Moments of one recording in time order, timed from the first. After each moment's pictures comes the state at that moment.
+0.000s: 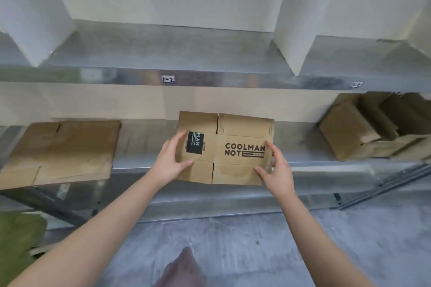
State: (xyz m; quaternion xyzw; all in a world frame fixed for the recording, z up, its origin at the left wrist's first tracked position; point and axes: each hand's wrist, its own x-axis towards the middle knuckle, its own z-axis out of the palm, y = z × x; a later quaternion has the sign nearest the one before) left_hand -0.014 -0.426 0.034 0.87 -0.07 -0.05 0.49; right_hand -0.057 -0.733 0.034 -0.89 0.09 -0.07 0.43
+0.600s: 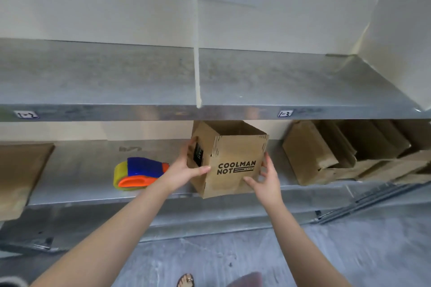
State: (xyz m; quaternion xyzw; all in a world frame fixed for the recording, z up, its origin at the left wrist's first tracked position) left_hand 0.069 -0.647 0.039 0.79 -0.06 -0.19 0.58; right_hand 0.022 -0.899 0.013 -0.83 0.17 -0.03 0.52
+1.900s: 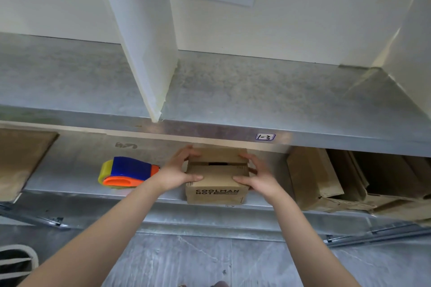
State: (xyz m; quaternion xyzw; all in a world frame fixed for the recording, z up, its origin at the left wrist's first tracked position) left_hand 0.101 -0.679 0.024 0.85 -0.04 -0.17 0.51; right_hand 0.107 -0.956 0.021 -0.82 0.01 0.18 0.54
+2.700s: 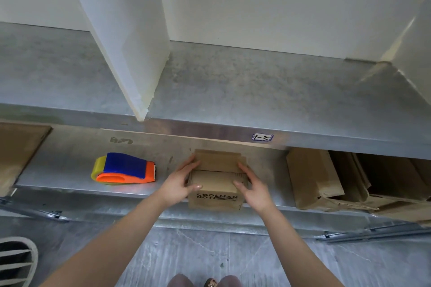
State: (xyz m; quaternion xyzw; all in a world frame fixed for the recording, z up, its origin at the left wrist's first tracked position) left_hand 0.085 -0.698 -0.032 0.89 -0.07 -0.14 0.43; right_hand 0.090 -0.961 -0.034 -0.87 0.02 0.15 0.48
